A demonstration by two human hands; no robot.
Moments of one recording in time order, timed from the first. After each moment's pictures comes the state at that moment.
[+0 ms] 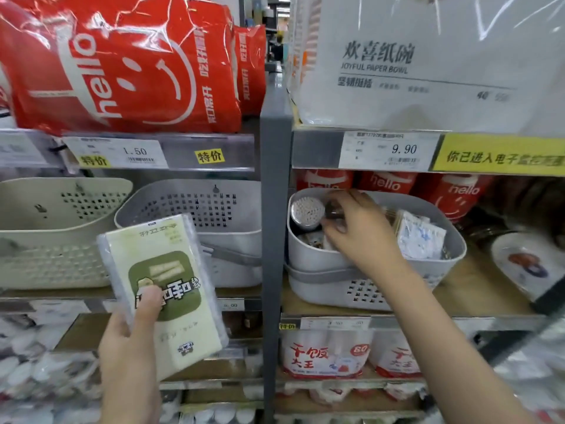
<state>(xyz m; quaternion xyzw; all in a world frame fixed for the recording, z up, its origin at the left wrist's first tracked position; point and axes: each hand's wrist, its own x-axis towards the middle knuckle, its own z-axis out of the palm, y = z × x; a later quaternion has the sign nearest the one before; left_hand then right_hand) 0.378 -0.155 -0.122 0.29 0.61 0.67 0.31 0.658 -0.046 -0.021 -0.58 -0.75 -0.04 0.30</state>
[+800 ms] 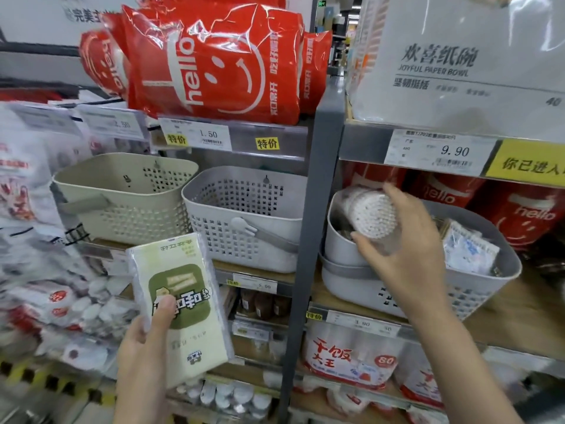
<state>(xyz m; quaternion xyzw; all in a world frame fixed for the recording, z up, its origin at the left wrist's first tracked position) 0.385 -0.229 -0.115 0.18 0.58 0.71 0.35 0.656 -0.093 -0.032 -0.45 -0.75 -0.04 0.49</state>
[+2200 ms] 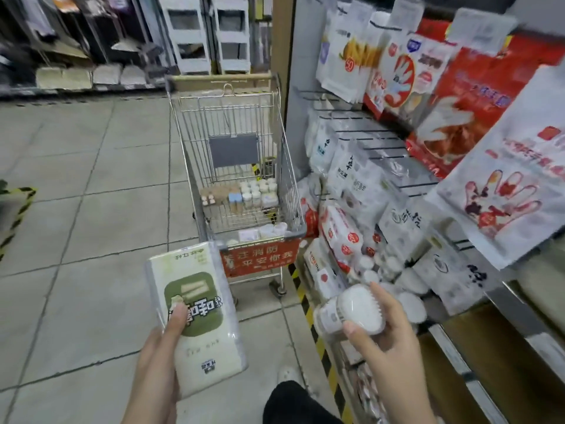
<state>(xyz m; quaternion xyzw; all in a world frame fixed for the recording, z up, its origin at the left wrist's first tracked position) 0.024 -0.522 -0.170 -0.22 0.59 0.77 0.11 0.101 -0.270 -0.161 -0.23 -0.70 0.66 0.17</state>
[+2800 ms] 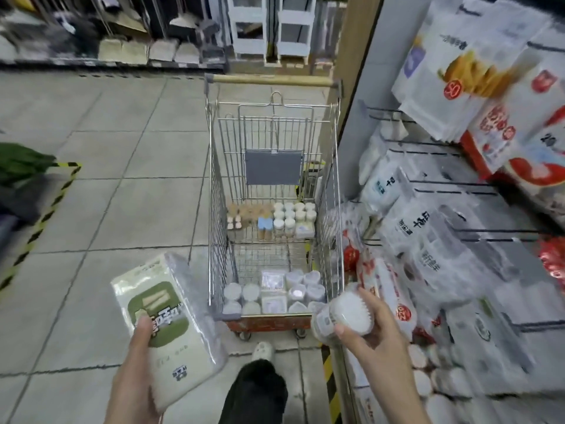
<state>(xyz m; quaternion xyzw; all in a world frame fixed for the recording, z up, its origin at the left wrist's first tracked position) -0.203 -0.495 -0.184 -0.34 0.49 0.80 0.03 -0.195 -0.207 -0.197 -0.18 -0.74 0.65 0.02</state>
